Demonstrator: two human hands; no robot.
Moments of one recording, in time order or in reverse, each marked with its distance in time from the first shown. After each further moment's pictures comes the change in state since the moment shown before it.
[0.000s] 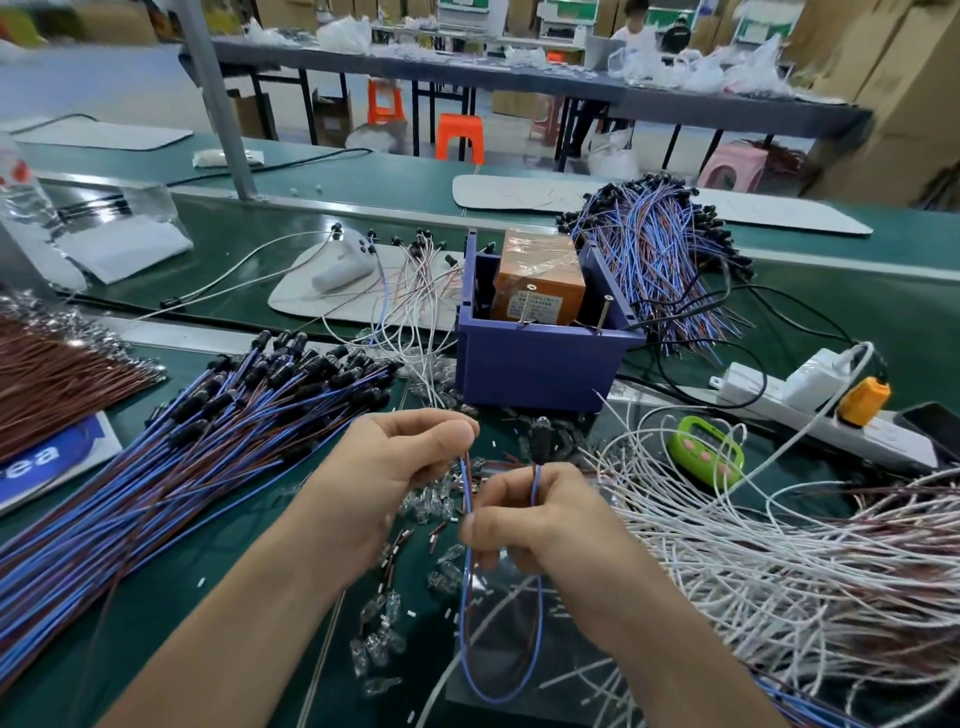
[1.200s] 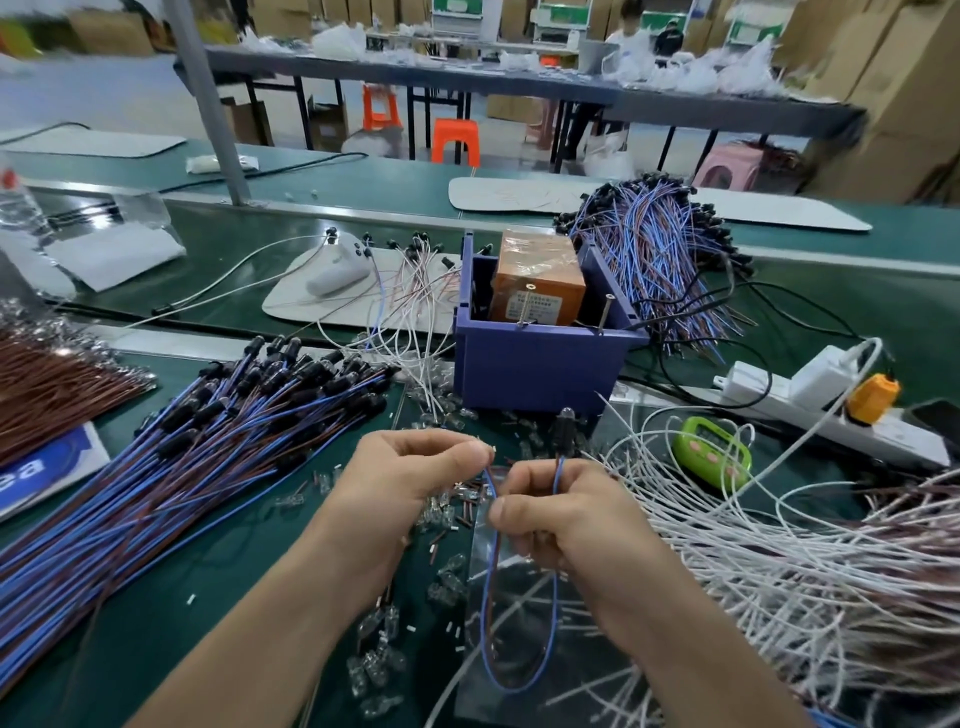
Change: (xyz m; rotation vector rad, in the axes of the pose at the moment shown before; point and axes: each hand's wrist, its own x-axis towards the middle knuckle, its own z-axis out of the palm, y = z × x) left_hand 0.006 -0.014 0.003 0.008 0.009 -0.016; right_hand 0.007 0.008 -0.012 0.098 0.105 0.036
